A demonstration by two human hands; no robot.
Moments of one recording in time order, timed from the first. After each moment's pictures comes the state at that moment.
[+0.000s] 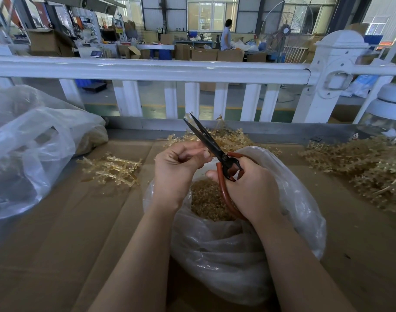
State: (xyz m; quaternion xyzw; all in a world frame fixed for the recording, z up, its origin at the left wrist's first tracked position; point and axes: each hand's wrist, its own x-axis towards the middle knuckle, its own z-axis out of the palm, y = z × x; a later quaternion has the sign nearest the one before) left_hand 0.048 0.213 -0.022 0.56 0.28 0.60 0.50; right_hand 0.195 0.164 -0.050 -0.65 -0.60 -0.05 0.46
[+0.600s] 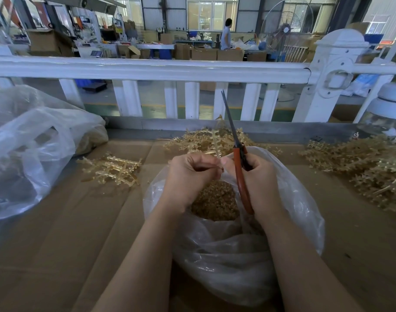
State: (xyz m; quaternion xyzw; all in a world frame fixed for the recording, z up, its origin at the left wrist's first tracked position) left_hand 0.055 0.212 -0.028 0.64 0.33 0.49 0.50; right_hand 0.199 0.171 -0.042 -0.60 -0.48 0.20 0.61
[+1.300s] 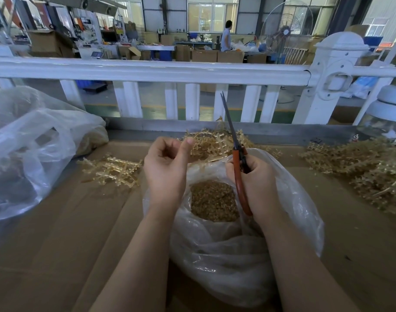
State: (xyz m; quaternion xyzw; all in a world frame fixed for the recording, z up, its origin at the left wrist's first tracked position) left_hand 0.045 0.213 -0.019 0.53 0.37 0.67 0.35; right_hand 0.195 0.168 -0.039 -0.60 -0.48 0.22 0.61
